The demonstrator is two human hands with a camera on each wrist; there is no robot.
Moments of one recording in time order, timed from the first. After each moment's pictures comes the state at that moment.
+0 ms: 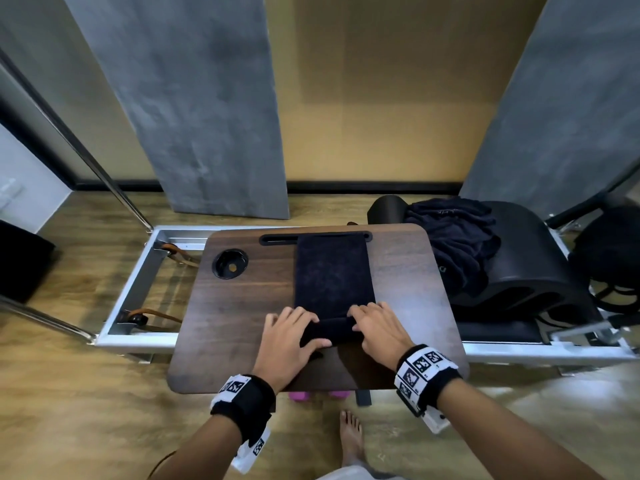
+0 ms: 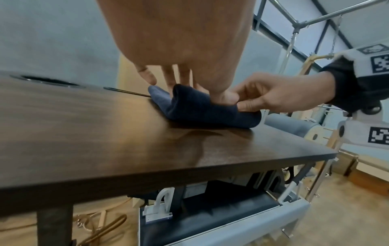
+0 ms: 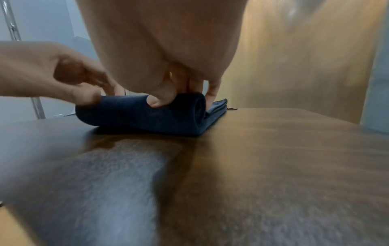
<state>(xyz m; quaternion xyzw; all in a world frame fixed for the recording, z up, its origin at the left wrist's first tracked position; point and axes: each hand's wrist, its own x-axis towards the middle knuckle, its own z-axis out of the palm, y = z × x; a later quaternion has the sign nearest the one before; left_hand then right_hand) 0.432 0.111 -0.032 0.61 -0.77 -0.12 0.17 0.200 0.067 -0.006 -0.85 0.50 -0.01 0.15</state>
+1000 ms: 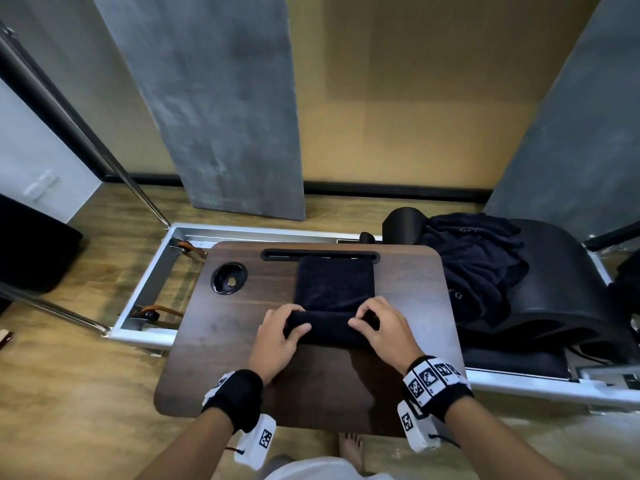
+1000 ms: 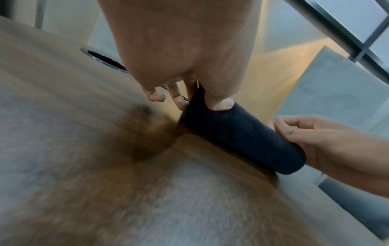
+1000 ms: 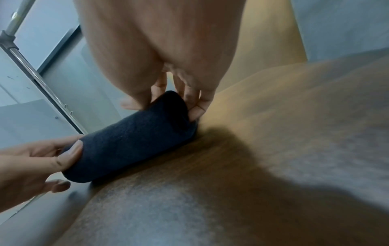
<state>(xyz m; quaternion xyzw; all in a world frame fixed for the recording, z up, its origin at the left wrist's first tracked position) 0.440 0.051 -0.044 0.68 -0.58 -0.32 0.29 0.175 -0.001 -0.008 -0.71 0.53 -0.25 0.38</state>
